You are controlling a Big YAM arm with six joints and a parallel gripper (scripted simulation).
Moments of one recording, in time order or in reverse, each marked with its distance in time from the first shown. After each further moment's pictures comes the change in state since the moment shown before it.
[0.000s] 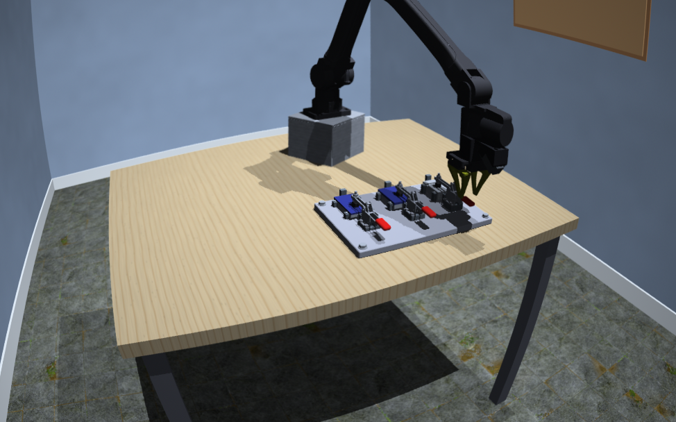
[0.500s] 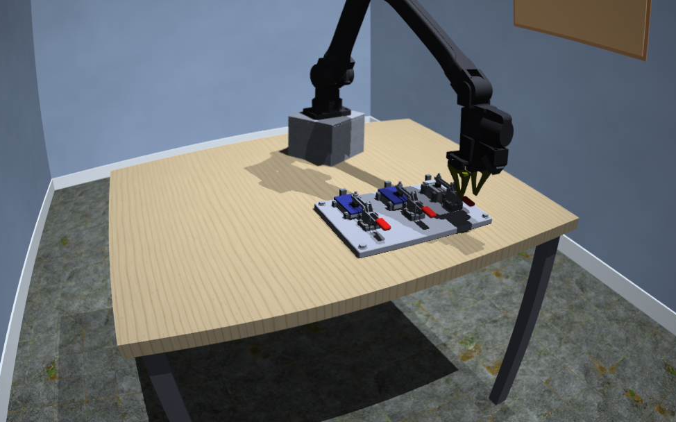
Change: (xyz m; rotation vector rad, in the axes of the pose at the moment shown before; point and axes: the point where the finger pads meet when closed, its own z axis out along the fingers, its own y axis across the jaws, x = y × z) arm 0.000 0.000 0.000 0.000 0.001 0.000
